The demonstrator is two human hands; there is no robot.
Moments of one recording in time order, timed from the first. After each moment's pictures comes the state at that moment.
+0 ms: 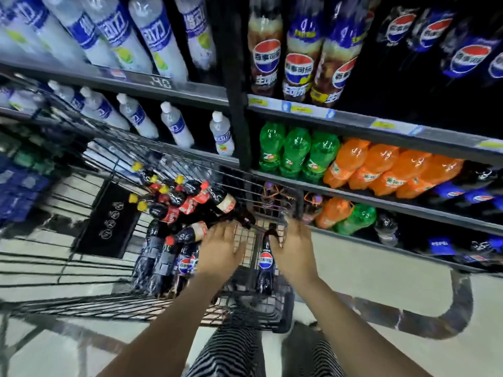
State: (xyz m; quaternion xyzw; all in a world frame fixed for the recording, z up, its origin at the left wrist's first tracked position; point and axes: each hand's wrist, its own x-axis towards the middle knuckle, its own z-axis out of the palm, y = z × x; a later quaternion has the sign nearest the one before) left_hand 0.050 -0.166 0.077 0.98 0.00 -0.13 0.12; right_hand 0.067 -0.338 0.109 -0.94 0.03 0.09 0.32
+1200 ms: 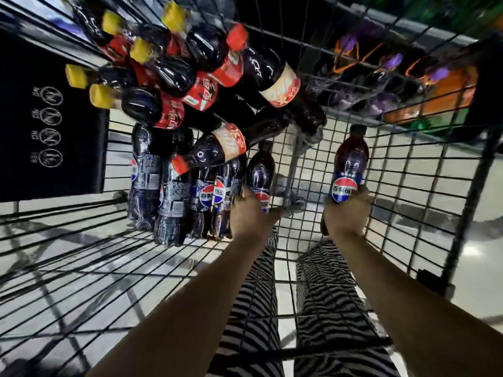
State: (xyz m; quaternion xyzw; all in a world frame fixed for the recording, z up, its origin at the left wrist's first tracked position) left_hand 0.026 -0.099 -0.145 0.86 0.23 -0.40 0.21; right_hand 0.037 -0.268 -0.167 -0.87 0.38 0.18 0.26
